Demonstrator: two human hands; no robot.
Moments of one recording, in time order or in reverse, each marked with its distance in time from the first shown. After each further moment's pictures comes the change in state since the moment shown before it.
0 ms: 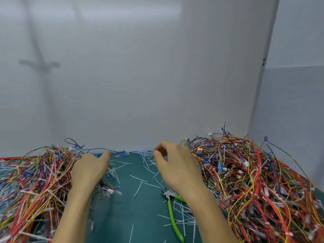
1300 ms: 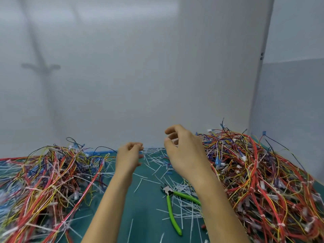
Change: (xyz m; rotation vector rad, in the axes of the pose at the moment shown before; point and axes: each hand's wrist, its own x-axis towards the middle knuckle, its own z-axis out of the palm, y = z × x) left_hand -0.049 0.068 0.041 -0.790 -0.284 0.020; right_hand 0.005 0.014 -0.023 0.154 0.099 0.030
